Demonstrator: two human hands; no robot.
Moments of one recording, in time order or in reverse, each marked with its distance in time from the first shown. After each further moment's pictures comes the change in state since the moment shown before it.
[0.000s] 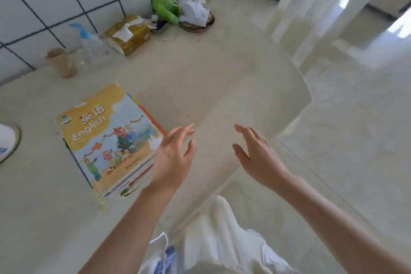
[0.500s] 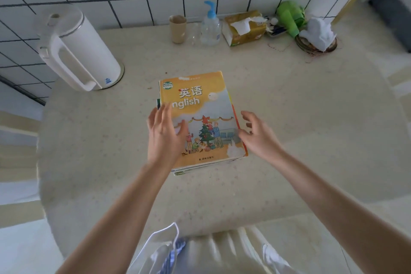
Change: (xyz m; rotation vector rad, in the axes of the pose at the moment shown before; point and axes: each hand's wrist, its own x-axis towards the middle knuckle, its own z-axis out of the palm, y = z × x) left_hand -0.007 -0.108 -0.108 0.132 0.320 -0.675; right_hand 0.147 -0.128 0.084 0.134 -0.423 -0.104
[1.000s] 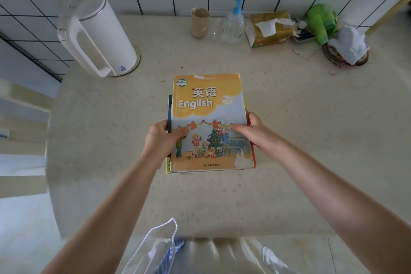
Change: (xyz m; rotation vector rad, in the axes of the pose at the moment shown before) left_hand 0.015 -0.019 -0.008 -0.487 -0.181 -0.576; right_hand 0.061 -0.013 0.009 0.326 -0.354 0.173
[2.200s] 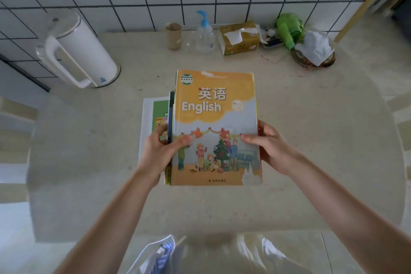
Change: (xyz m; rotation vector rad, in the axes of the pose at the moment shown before) left_hand -0.087 0.024 0.081 -0.230 -0.105 0.145; right_hand -0.076 0.067 -0.110 0.460 -0.103 -0.101
